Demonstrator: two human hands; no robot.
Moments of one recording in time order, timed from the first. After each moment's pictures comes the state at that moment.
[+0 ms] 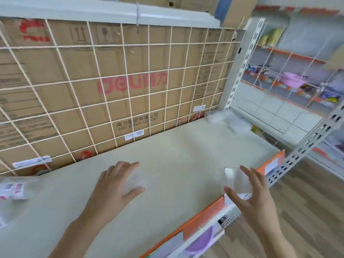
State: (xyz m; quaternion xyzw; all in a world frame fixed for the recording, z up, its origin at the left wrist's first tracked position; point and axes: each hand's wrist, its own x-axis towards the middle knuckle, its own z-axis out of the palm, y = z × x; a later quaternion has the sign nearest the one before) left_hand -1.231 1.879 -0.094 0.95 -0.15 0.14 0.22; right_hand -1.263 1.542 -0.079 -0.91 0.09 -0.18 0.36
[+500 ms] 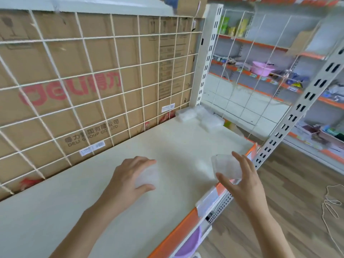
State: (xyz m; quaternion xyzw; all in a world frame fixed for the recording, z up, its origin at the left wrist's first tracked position) left_hand -1.153 1.779 -0.100 0.90 -0.29 0.09 0.31; right_hand -1.225 1.483 -0.082 -0.91 0.15 -0.20 0.34
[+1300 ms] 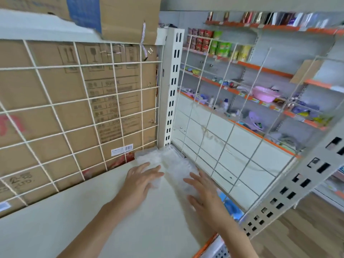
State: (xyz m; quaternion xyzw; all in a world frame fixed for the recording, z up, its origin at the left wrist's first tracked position) left_hand -0.960 1.572 -0.133 0.89 -0.32 0.17 0.27; right_hand -1.025 1.336 -0.115 -0.94 -0.12 -0.08 0.32
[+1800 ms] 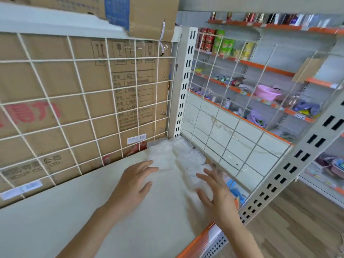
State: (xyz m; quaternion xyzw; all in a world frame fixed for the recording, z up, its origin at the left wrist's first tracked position) left_hand -1.011 1.616 -0.123 0.90 -0.27 0.19 0.28; right_hand -1.076 1.359 -0.109 -0.93 -0.05 -0.19 0.32
